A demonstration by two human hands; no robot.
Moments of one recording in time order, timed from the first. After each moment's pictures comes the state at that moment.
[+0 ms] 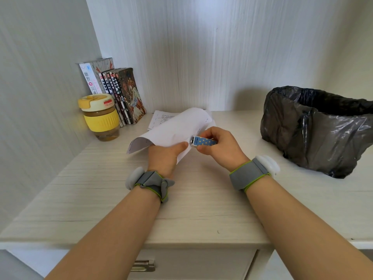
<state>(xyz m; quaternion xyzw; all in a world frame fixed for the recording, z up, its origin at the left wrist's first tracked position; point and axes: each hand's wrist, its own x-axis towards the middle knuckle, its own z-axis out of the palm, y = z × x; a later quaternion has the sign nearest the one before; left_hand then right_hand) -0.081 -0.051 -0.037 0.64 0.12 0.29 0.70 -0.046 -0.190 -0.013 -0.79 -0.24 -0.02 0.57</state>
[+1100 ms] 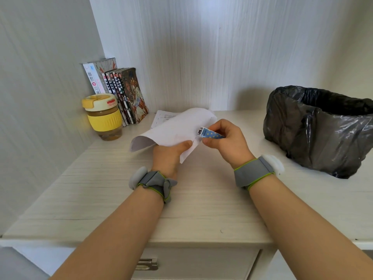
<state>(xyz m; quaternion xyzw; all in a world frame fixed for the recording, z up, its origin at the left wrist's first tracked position) -0.088 -0.060 -0.030 0.59 0.09 0.24 0.77 -0.047 -0.190 -0.007 -0.71 -0.22 -0.05 0.66</state>
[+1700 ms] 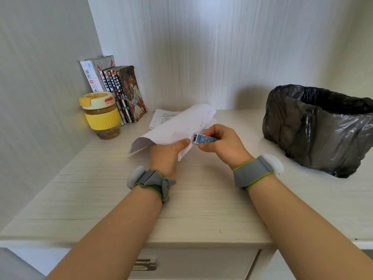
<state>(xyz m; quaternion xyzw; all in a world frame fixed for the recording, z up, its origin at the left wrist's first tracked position) -0.092 -0.062 -0.027 0.57 0.10 0.25 0.78 -0.047 -0.190 -0.009 -0.75 -0.20 0.02 0.63</state>
